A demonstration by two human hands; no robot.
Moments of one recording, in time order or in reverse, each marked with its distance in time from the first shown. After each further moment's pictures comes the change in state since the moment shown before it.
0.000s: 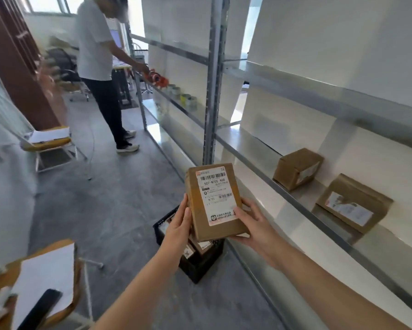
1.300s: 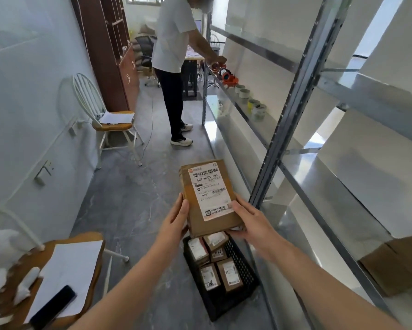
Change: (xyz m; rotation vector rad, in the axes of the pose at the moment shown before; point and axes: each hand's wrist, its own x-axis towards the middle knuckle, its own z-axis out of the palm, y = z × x) left_hand 0.185 0.047 -0.100 -0.225 0.322 -0.003; right_hand 0.271 -0.061 0.100 -0.144 -0.268 0.139
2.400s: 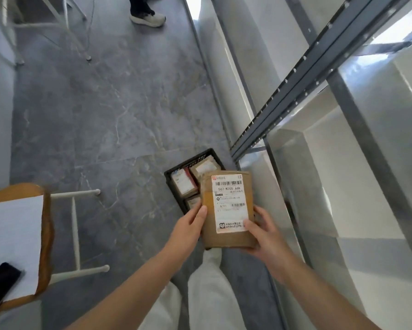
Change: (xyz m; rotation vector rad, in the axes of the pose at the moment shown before) left_hand 0.162 -0.206 -0.023 0.211 -0.072 -0.613; right_hand 0.160 0.186 -0.065 -0.011 0.363 0.475
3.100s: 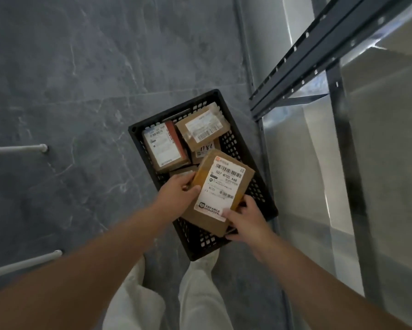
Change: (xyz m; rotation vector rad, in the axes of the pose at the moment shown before) left_hand 0.326 -0.146 0.022 0.560 0.103 -0.136; right_hand 0.344 0.149 -0.020 -0.301 -0.084 0.285
